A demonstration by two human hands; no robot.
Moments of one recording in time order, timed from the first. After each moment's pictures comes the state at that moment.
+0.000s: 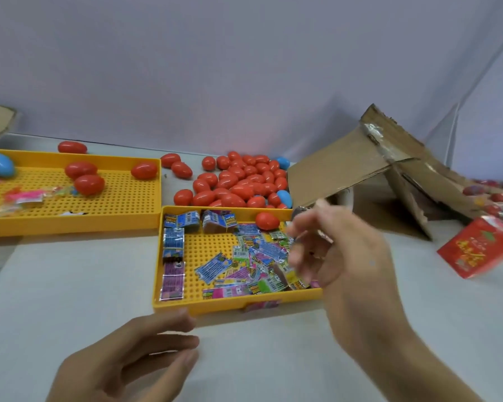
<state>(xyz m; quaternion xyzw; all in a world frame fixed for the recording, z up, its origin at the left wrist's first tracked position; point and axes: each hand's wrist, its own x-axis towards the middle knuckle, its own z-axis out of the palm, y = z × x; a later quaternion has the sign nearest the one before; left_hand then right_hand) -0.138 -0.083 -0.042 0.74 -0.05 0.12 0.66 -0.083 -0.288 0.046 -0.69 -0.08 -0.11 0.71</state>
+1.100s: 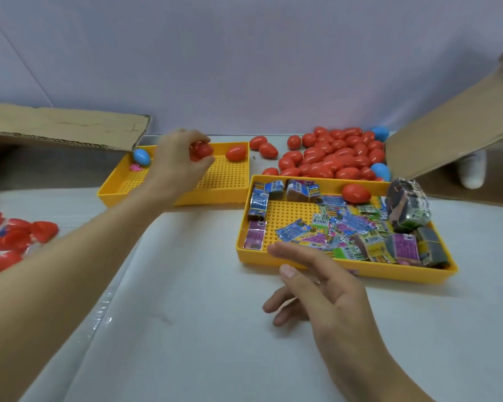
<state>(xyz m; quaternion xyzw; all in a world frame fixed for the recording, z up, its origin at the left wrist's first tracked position) 0.050 0.018 0.008 0.94 0.00 0.26 0.22 -0.109 -0.223 -0.032 -0.63 -0.09 0.07 0.77</state>
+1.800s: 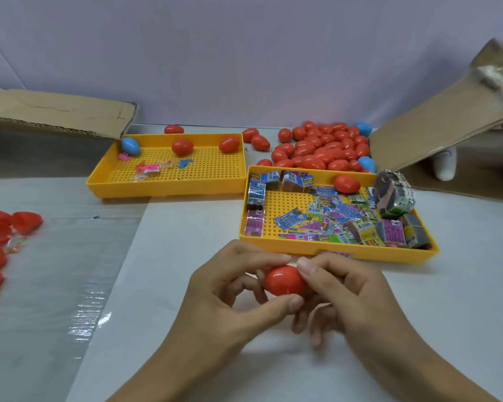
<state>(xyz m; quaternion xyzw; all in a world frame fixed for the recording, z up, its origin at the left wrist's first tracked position) -0.136 -0.065 -0.028 0.71 -0.16 0.10 0.68 -0.124 -0.240 -0.010 -0.65 -0.08 0.15 0.74</state>
